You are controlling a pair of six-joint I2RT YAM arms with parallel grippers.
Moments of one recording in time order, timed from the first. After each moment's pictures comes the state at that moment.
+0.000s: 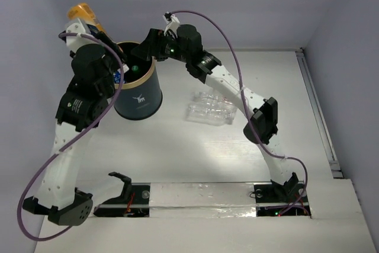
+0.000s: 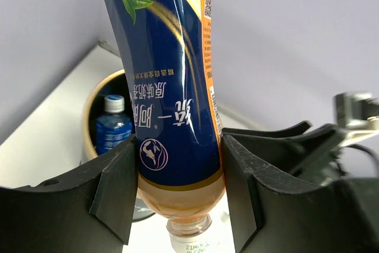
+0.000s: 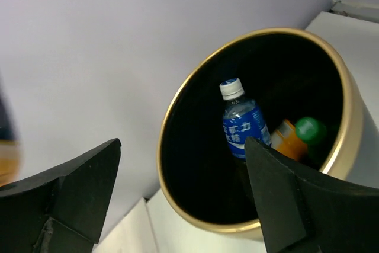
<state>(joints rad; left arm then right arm) -0.39 1.09 1.64 -0.67 -0.66 -0.50 0.78 2.29 2.42 -0.10 -0.34 0.71</state>
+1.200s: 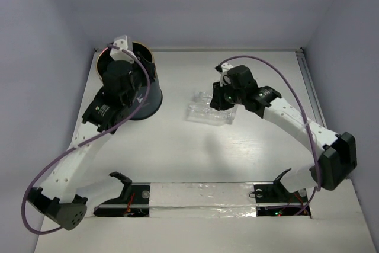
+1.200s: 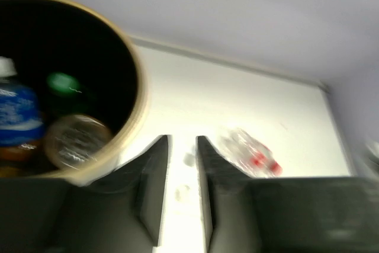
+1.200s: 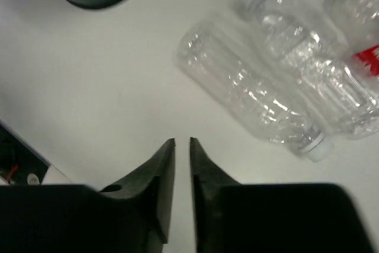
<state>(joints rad) -0.44 1.09 1.30 -0.39 -0.33 -0.47 0.63 1.37 1.23 -0.47 -0.15 0.32</state>
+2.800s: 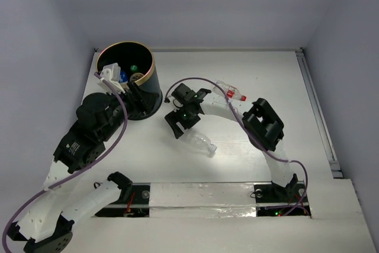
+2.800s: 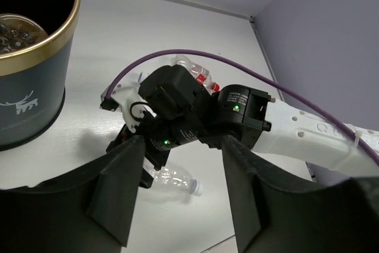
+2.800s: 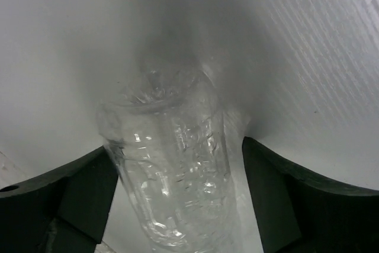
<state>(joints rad) -0.59 0.74 1.18 -0.64 -0.13 -0.59 0.87 2.13 1.68 -0.70 -0.26 0.12</state>
